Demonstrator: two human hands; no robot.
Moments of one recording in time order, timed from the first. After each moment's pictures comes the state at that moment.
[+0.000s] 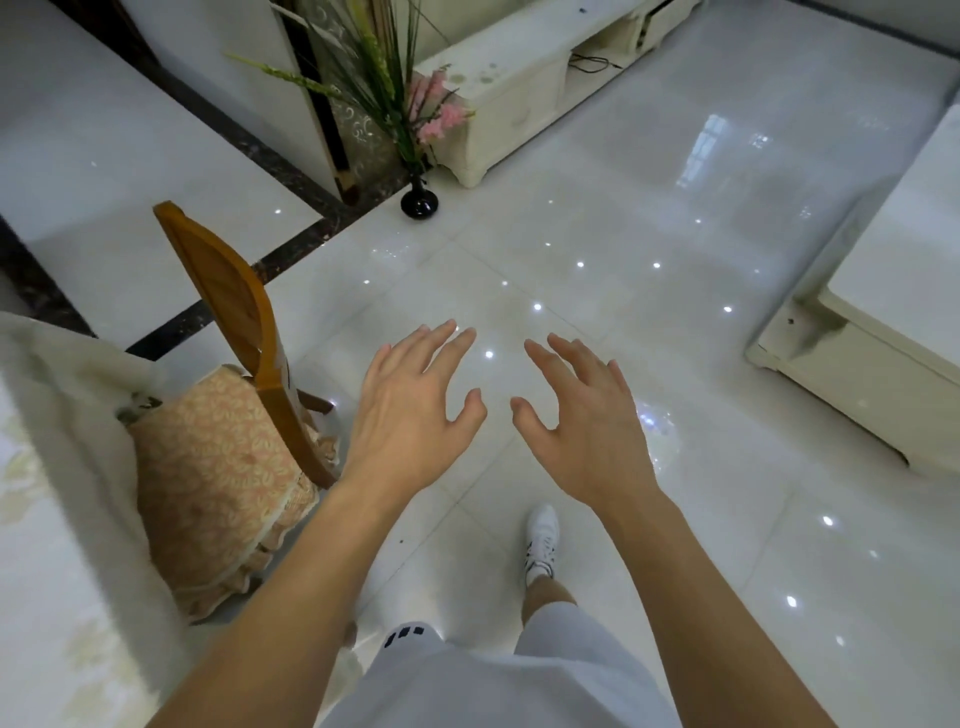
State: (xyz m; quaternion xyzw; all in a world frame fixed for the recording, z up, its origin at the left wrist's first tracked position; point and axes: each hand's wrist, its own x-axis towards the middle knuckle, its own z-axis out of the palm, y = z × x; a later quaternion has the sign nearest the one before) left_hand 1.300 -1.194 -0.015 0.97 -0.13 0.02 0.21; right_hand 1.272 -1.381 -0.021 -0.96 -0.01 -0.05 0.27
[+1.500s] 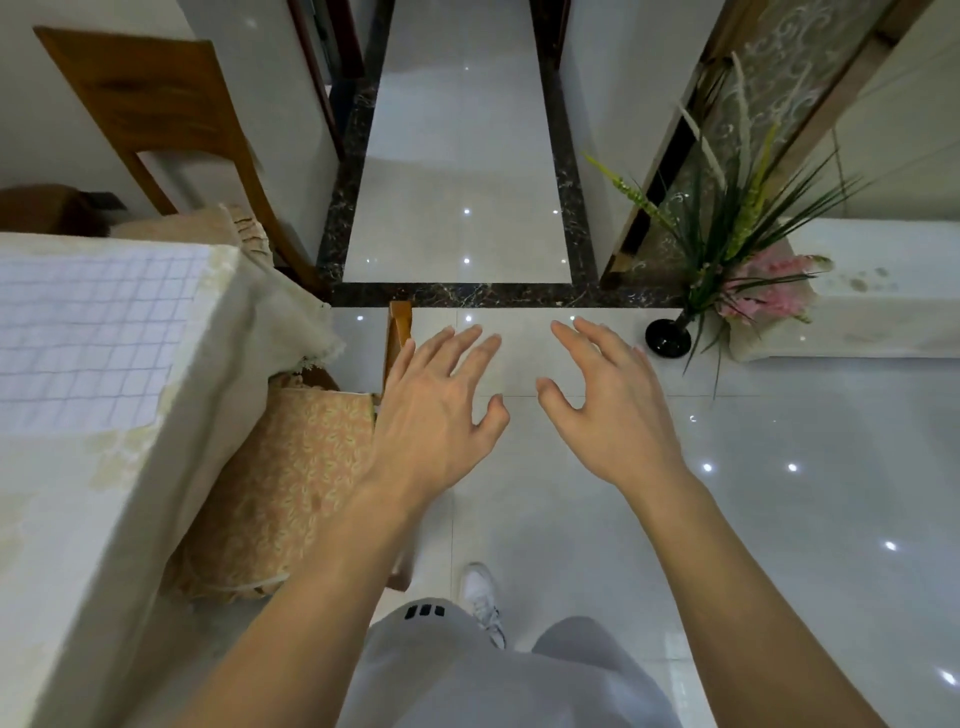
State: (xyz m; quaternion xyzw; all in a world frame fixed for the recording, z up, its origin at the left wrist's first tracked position) left_hand 1.623 -1.020 -0.008 0.95 0.24 0.12 0.14; right_hand 1.755 -1.159 0.001 -0.89 -0.39 0.07 0.23
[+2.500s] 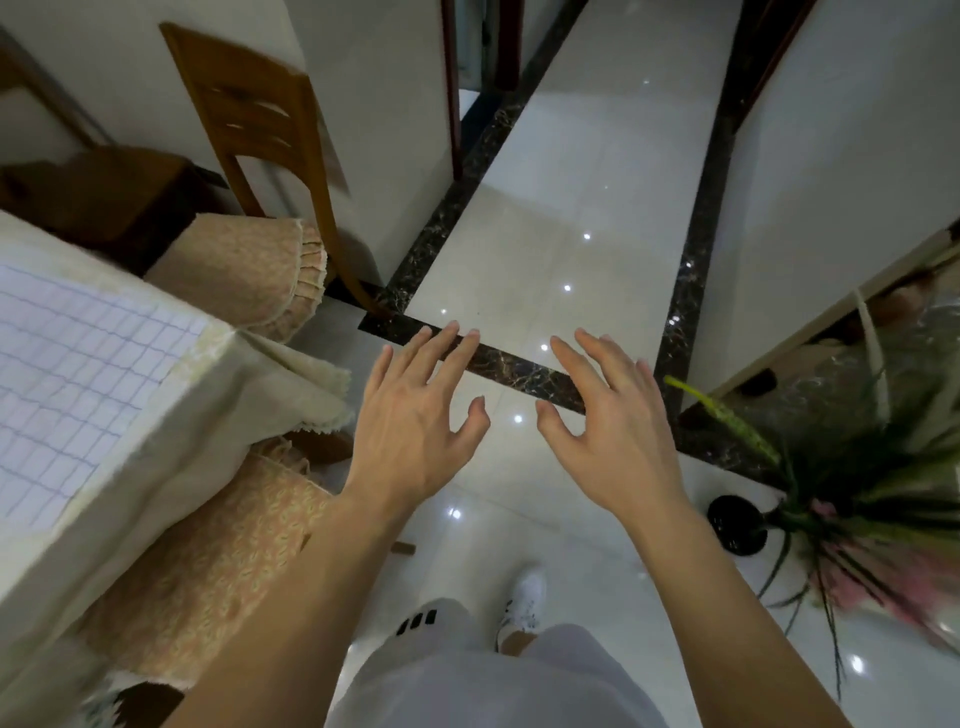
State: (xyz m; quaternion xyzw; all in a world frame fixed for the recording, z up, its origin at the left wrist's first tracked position) left_hand 1.901 -0.805 -0.012 0.88 0.45 0.14 0.09; right_hand 2.082 -0.899 -0.009 -0.78 -0.57 0.07 0.24
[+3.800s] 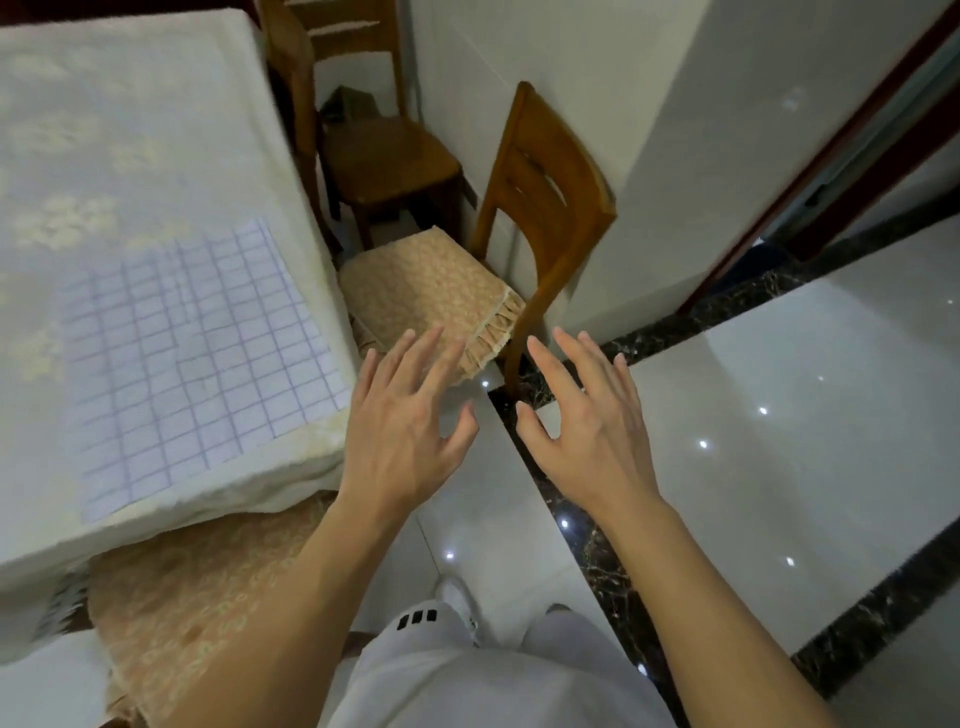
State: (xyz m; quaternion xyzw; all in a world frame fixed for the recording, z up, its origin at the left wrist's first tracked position) left_hand 1.809 -0.501 -0.020 0.65 0.73 0.22 0.01; right_hand 2.002 -0.444 -0.009 -0.50 -0.84 0.10 0.18
